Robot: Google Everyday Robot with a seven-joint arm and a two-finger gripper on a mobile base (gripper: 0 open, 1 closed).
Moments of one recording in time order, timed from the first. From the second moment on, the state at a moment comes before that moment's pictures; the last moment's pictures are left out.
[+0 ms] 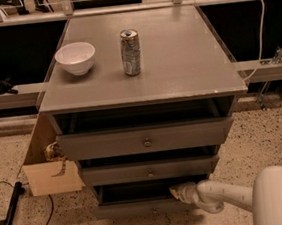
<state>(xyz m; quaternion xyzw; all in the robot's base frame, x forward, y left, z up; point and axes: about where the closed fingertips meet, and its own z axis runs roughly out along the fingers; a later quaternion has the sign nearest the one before) 0.591 -0.129 0.176 -0.21 0.91 0.18 0.31</state>
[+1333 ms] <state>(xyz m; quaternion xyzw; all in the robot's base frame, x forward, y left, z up) 0.563 -0.139 0.158 -0.21 0.92 0.17 0.29</state>
